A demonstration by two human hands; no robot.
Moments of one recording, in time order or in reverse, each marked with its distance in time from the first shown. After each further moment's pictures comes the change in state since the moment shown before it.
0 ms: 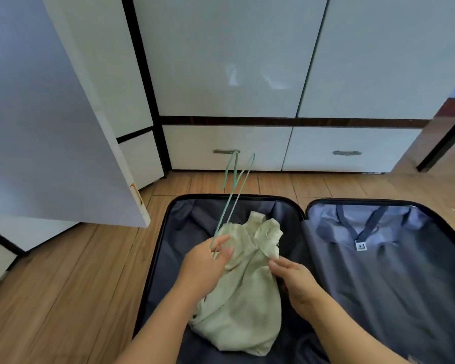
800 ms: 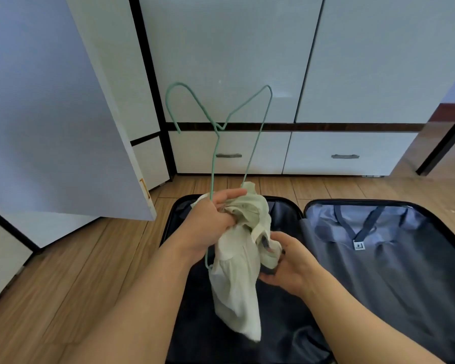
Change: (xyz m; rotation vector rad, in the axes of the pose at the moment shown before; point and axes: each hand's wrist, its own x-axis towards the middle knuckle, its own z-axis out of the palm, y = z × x) left_hand -0.013 0.068 -0.026 -0.325 -0.098 0.188; right_hand -0.039 -0.051 0.022 0.372 -0.051 0.187
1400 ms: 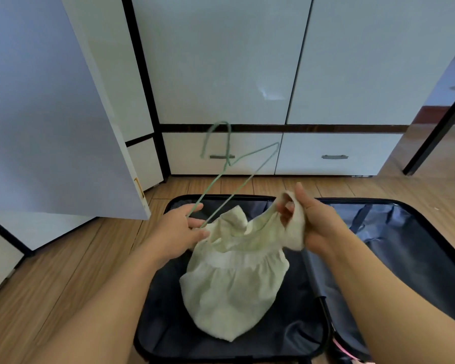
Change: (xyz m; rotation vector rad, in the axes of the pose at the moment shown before) left_hand -0.008 -0.029 -0.038 0.393 0.088 -0.119; right_hand -0.028 -0.065 -0.002 0.021 0.050 -0.339
